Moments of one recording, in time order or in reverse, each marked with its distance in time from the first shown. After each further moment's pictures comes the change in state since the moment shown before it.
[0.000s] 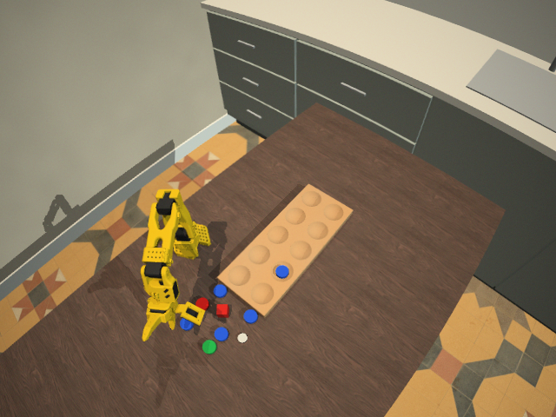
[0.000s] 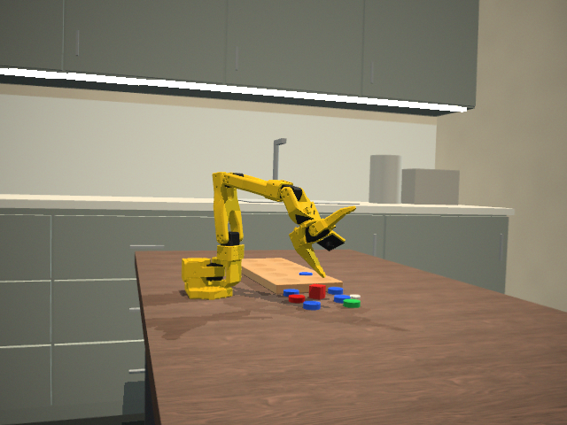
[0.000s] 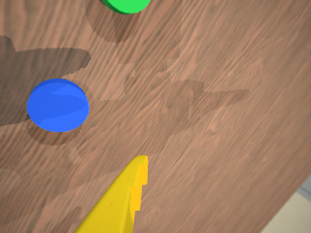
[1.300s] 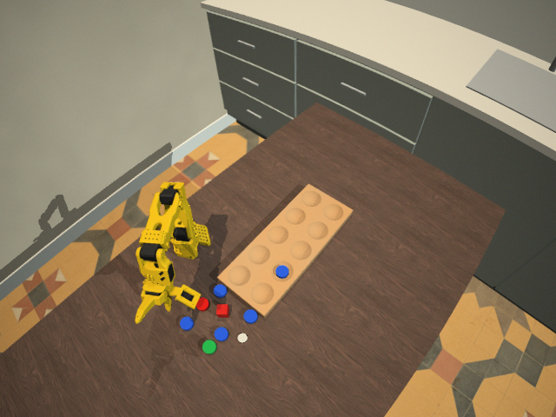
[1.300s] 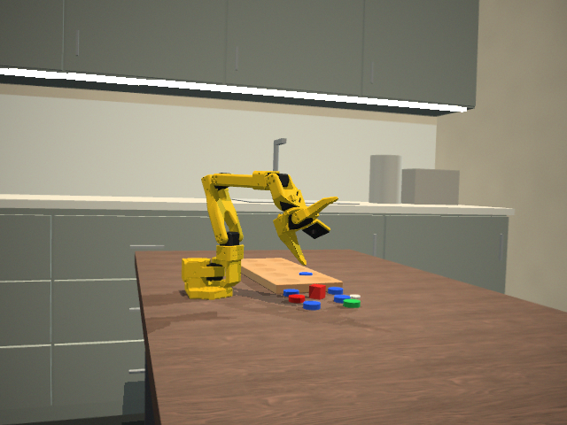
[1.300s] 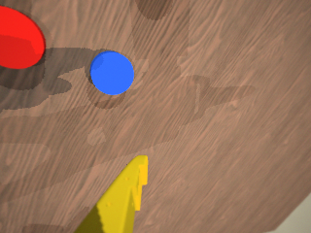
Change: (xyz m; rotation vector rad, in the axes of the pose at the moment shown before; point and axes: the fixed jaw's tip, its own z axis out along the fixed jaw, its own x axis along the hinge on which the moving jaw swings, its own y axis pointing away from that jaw) arm 0.010 0.021 -0.034 -0.067 0.023 0.058
